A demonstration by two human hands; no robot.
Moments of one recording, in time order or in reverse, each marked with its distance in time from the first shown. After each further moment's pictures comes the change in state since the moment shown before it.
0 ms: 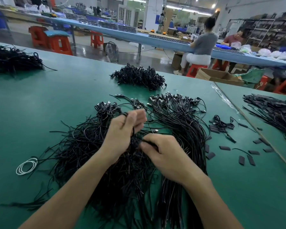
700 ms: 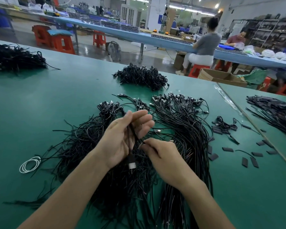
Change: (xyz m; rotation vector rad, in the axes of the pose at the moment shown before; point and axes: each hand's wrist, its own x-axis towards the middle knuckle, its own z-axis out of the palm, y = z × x) left_hand -0.010 0.020 -0.006 -0.696 -0.129 -0.316; right_hand 0.000 0.014 0.021 -0.020 0.038 0.078
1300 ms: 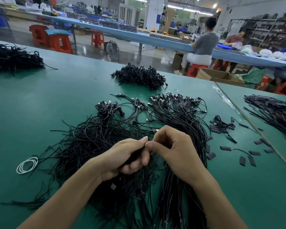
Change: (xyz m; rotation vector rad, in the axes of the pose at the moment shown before) left_hand -0.020 -0.010 -0.003 0.618 -0.236 -0.365; right_hand -0.006 -0.008 -0.032 0.312 0.118 -0.087
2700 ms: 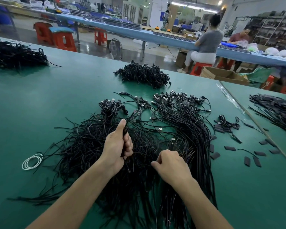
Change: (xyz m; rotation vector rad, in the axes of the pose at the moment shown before) left_hand 0.022 -0.023 -0.014 -0.476 0.727 0.087; right_hand -0.002 0.066 0.038 -0.768 -0.190 0.478
